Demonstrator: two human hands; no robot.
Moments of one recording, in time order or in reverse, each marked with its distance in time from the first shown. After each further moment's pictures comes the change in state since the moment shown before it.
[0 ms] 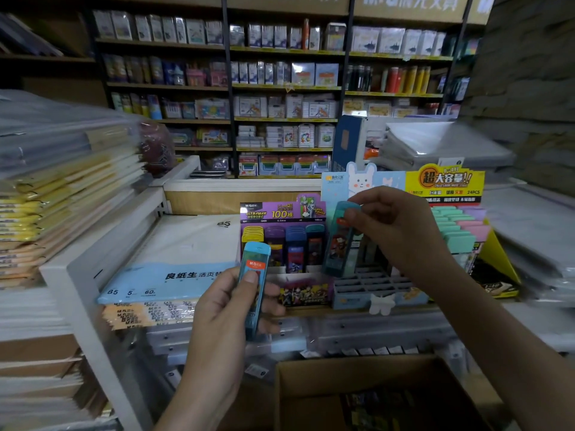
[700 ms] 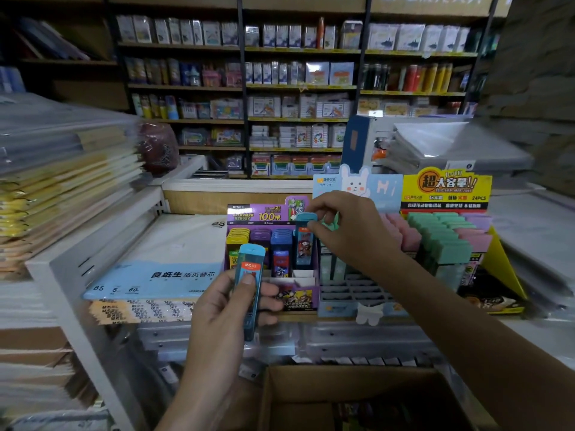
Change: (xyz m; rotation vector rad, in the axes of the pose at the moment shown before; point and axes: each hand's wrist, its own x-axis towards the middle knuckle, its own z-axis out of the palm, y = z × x) left_hand 0.002 -0.021 0.028 0.091 0.077 0.076; right_hand 0.037 0.026 0.023 -0.399 -0.165 -0.320
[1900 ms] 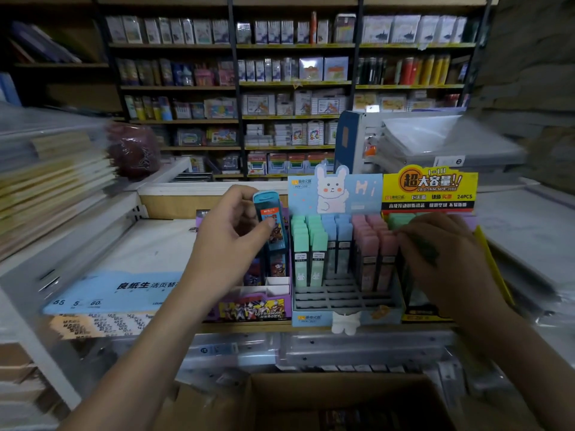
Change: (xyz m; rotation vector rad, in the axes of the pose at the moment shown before) left_hand 0.094 0.031 0.059 0.559 -0.235 0.371; right_hand -0.086 0.091 -0.078 -0.300 0.196 0.109
